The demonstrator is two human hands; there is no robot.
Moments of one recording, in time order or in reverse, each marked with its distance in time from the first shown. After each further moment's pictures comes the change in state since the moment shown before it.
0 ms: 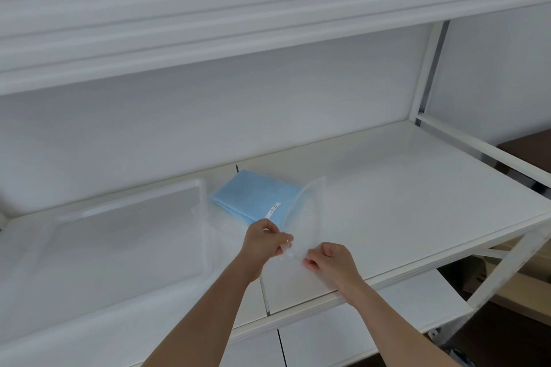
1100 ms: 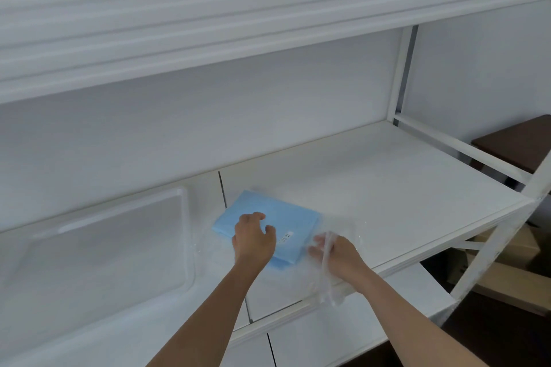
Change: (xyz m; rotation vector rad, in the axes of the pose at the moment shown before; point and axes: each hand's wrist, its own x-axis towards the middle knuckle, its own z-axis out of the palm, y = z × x) left_hand 0.010 0.004 0.032 0.760 0.288 0.264; right_hand 0.021 0.007 -0.050 -0.291 -0.042 0.027
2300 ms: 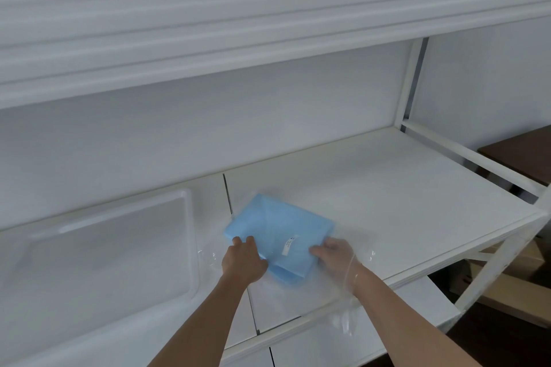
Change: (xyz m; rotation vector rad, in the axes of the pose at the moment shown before) left_hand 0.022 -0.052 -0.003 0.516 -0.282 -0.003; right_hand 0.047 0.009 0.026 0.330 0.025 0.110
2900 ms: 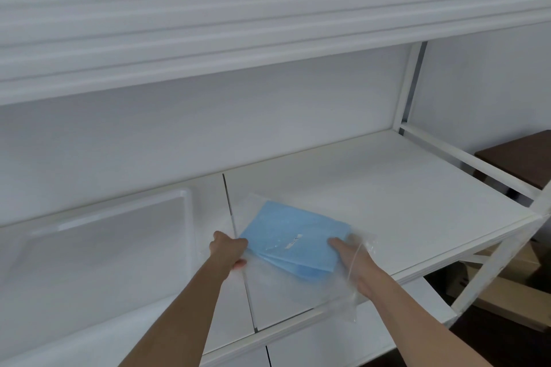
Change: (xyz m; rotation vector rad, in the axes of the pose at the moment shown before) left_hand 0.014 -0.020 -0.019 -0.987 0.010 -0.397; right_hand -0.016 -0.010 -0.018 0.406 0.120 0.038
